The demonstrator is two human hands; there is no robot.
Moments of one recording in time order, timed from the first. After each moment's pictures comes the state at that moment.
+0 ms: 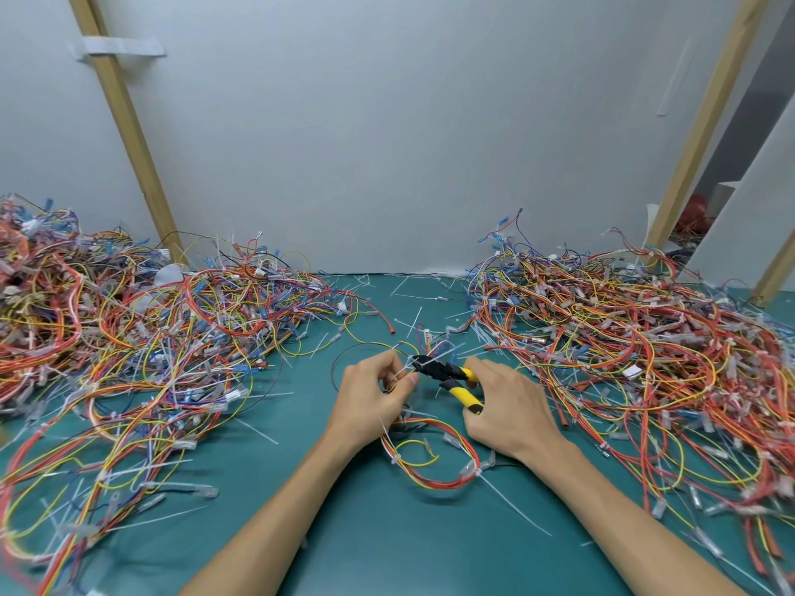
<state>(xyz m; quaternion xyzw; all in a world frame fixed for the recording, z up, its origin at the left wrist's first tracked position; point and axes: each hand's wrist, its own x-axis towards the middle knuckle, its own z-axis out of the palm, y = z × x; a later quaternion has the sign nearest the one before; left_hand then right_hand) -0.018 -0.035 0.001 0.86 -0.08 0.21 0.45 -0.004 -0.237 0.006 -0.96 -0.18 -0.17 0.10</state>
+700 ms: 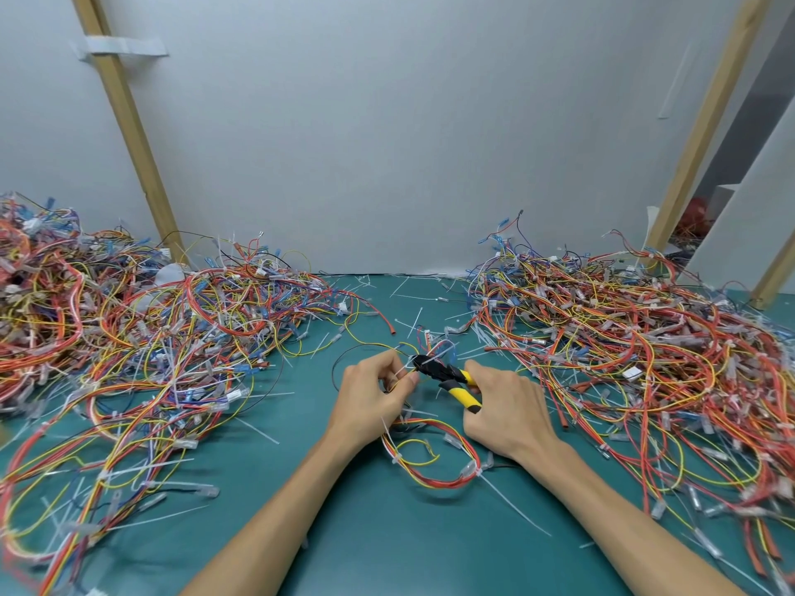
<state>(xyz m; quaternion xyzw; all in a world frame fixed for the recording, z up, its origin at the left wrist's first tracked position) -0.018 -0.035 0.001 0.86 -0.07 0.20 0.46 -0.004 -0.234 0.005 -0.96 -0.17 -0.18 0.09</state>
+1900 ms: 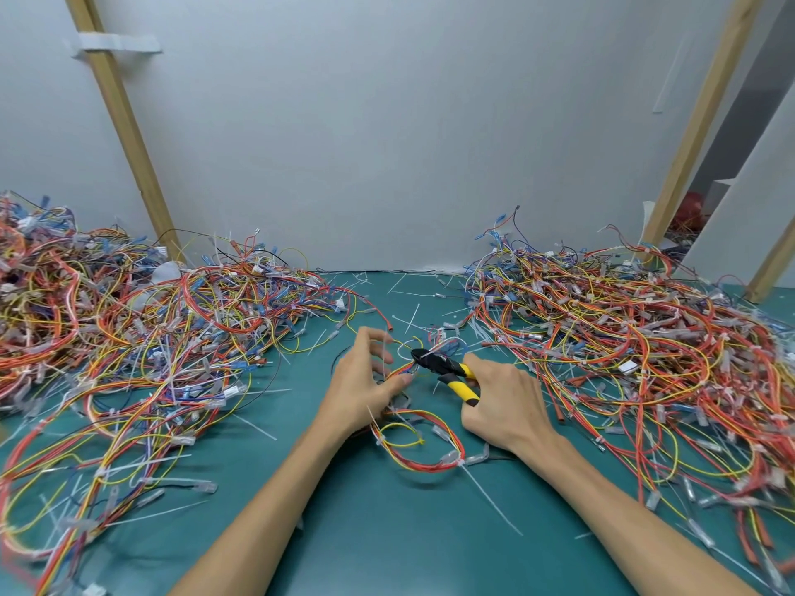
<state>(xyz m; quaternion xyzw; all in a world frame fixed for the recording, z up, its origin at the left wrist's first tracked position) -0.010 -0.024 0.002 0.86 -0.06 0.15 0.49 -0.005 -0.235 0.007 -0.96 -0.17 -0.19 0.10</state>
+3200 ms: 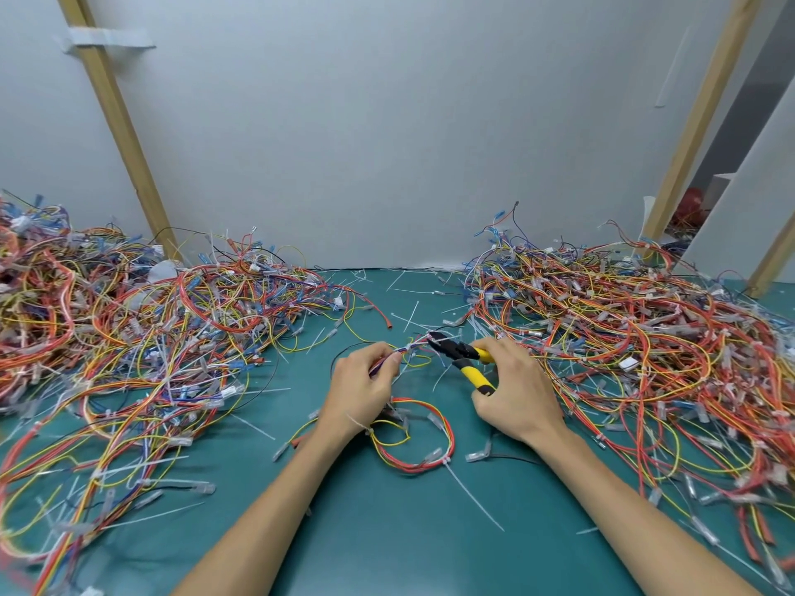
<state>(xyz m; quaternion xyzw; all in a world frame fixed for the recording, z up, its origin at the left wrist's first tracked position) -0.008 -0.029 0.000 0.87 -0.07 0.22 0.44 0.005 -0.251 0.004 -0.95 -0.14 -0.19 0.23</state>
